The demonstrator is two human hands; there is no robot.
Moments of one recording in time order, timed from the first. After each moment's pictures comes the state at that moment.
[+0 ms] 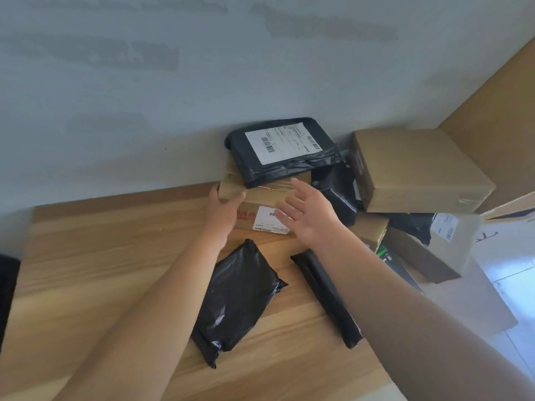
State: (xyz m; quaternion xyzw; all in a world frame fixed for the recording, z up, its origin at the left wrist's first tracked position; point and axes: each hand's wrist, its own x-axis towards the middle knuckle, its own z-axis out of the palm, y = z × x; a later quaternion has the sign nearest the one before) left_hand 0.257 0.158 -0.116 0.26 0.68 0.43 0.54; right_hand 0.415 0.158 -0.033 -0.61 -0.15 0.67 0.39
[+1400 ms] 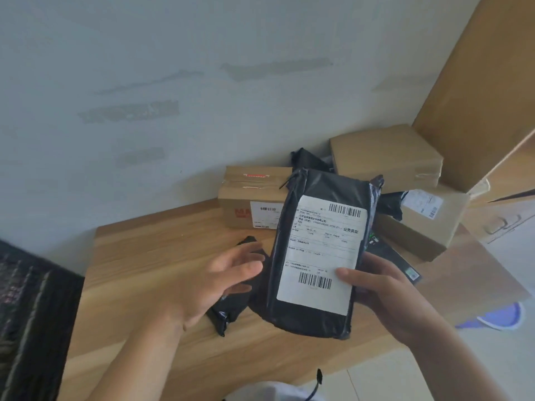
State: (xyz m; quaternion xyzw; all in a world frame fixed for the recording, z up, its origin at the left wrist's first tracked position) left_hand 0.300 -0.064 0.019 0.47 0.54 0.27 0.64; right_hand 0.599 -0.060 0.017 -0.51 -0.40 0.68 0.35
